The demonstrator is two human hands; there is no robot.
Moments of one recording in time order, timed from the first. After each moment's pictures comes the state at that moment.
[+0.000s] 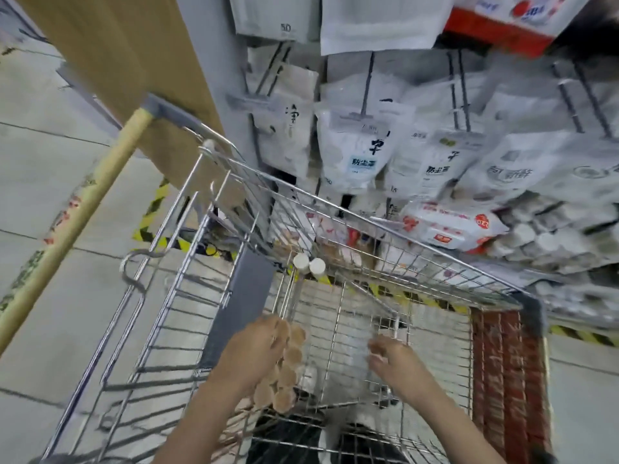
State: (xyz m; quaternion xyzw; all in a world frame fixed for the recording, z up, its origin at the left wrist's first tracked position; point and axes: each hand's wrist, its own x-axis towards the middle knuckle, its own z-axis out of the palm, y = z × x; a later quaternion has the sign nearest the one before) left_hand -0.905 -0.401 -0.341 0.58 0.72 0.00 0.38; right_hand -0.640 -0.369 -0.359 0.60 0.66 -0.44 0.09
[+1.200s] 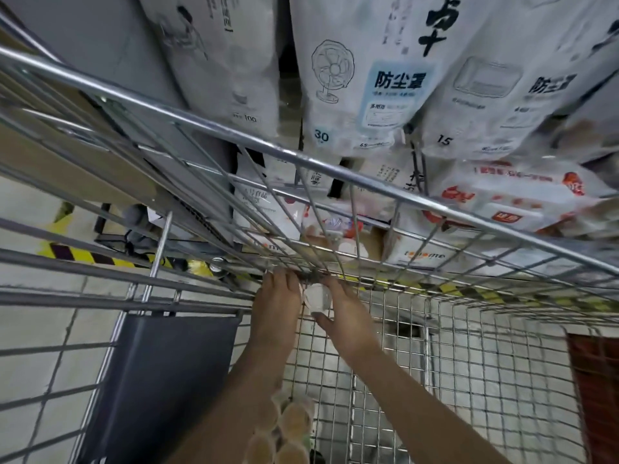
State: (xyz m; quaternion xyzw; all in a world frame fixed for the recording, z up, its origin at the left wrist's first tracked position) left_hand -0.888 -0.218 -0.595 0.71 0.69 -0.12 0.09; right_hand -0.753 -0.225 -0.629 0.64 0.68 -0.35 -0.06
